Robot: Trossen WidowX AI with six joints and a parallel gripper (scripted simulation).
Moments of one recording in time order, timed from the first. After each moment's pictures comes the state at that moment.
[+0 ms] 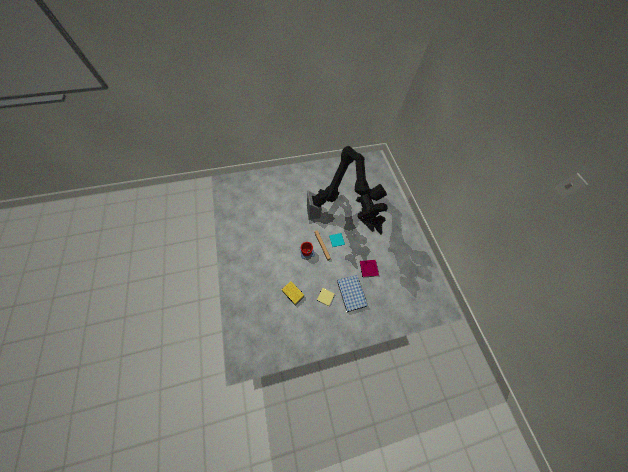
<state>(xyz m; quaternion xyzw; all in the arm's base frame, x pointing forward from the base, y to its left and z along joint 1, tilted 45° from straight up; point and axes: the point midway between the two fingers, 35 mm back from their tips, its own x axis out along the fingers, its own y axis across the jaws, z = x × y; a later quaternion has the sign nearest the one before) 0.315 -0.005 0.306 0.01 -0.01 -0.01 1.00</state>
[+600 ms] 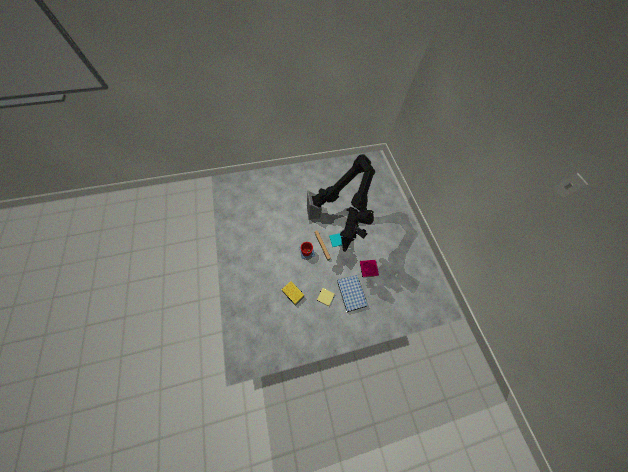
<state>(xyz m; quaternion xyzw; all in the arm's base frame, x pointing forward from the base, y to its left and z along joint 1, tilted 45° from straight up) 0.354 -0.050 0.150 -0.22 0.30 0.08 0.93</state>
